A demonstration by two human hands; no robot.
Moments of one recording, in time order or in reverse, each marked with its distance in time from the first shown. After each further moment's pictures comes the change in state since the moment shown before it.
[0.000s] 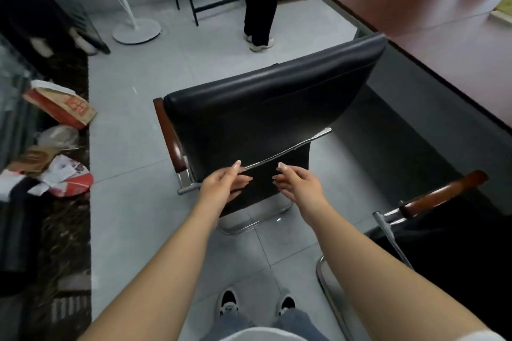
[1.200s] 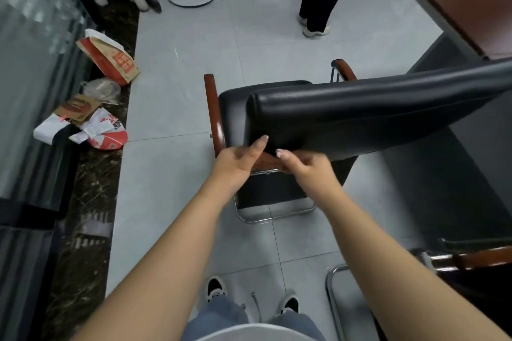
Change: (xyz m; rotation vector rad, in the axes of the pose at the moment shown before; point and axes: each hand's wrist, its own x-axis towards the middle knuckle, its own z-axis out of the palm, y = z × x) left_hand 0.032 0.042 -0.066 0.080 0.062 0.132; right_hand 0.017 -0.050 0.095 -0.286 -0.336 -0.267
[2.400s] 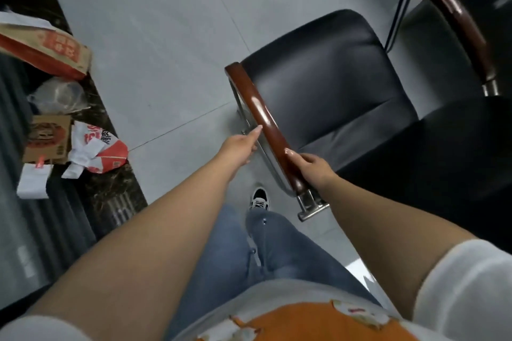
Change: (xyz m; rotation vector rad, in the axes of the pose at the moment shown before) left_hand 0.320 -0.069 -0.167 0.345 -0.208 -0.541; right_hand 0.252 0.109 0.175 0.014 0.179 0.799
